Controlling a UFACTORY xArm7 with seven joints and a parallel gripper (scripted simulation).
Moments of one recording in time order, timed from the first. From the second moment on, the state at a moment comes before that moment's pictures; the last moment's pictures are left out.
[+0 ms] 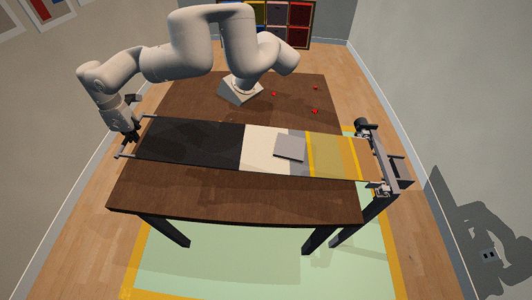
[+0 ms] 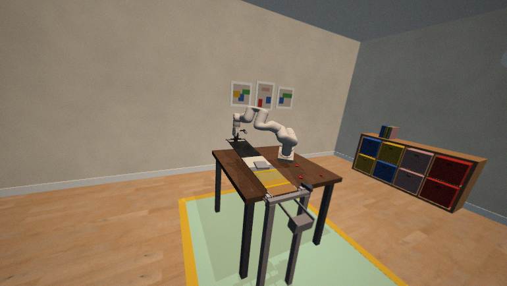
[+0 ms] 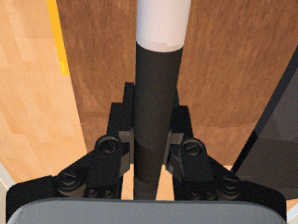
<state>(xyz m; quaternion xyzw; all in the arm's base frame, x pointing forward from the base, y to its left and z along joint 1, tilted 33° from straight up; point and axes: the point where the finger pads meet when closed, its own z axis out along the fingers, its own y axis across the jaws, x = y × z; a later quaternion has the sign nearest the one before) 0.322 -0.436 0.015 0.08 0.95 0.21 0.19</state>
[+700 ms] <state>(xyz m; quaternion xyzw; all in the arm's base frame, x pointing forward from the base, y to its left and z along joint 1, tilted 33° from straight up) 0.321 -0.437 0.018 0.08 0.96 0.21 0.19</state>
